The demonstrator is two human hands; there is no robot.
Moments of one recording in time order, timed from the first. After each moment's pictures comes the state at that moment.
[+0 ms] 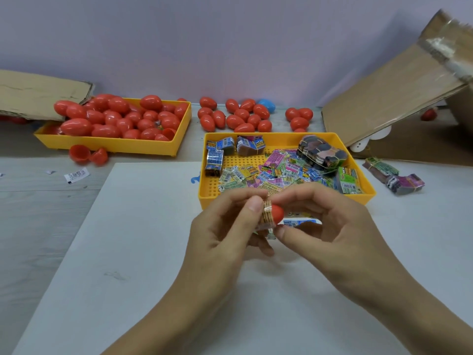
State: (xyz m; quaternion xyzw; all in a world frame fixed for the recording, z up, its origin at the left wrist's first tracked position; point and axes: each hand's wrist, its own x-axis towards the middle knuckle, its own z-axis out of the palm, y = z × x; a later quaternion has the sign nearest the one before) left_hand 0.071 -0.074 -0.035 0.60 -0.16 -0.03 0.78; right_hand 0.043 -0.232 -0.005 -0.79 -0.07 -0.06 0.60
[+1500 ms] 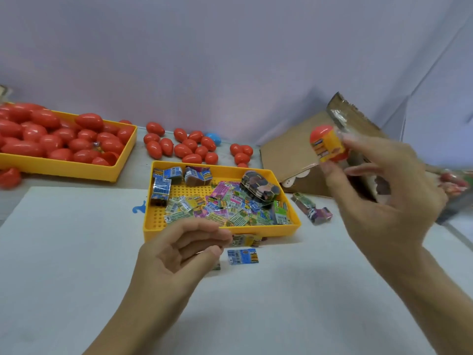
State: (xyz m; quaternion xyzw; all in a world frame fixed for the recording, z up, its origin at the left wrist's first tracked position) left_hand 0.083 -0.073 -0.040 0.57 -0.18 -0.06 0.80; right_hand 0.055 -0.307 0.066 -0.80 -0.16 -0.57 0.10
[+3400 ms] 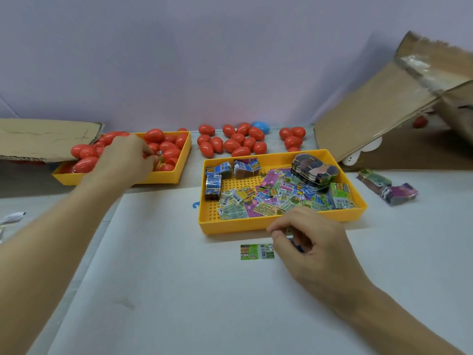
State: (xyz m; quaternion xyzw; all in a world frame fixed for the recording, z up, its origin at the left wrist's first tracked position) left_hand 0.282 0.046 0.011 0.99 -0.05 0.11 0.07; right_hand 0.061 -0.232 -0.032 -0.86 -0.11 -0.24 0.43
